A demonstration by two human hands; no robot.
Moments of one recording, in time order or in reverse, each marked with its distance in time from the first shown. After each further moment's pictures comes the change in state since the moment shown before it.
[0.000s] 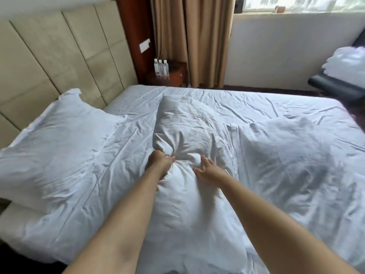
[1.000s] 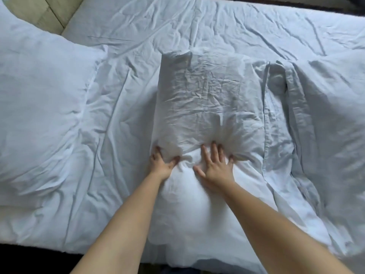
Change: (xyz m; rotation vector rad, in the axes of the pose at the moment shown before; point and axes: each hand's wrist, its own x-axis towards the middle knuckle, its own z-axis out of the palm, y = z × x) left_hand 0.201 -0.244 0.017 0.199 -0.370 -0.164; right_hand 0.130 -0.070 0.210 -0.346 0.012 0.190
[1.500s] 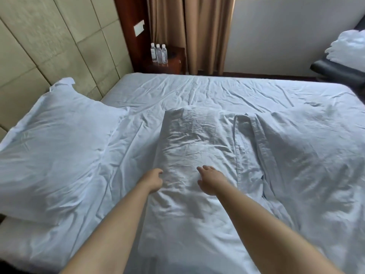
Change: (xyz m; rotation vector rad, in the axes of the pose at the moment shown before) left_hand -0.113 0.059 -0.066 0.335 0.054 0.225; right_hand -0.054 0.027 -0.105 -0.001 -0.002 -0.219
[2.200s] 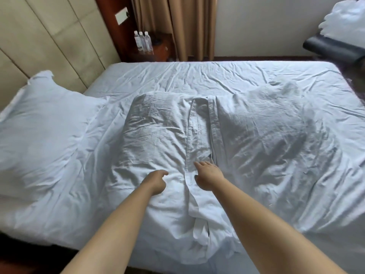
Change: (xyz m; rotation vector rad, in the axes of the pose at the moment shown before) left_hand -0.090 0.168 0.149 0.028 -0.033 -0.011; right_hand -0.103 0.186 0.017 0.060 0.022 -0.052
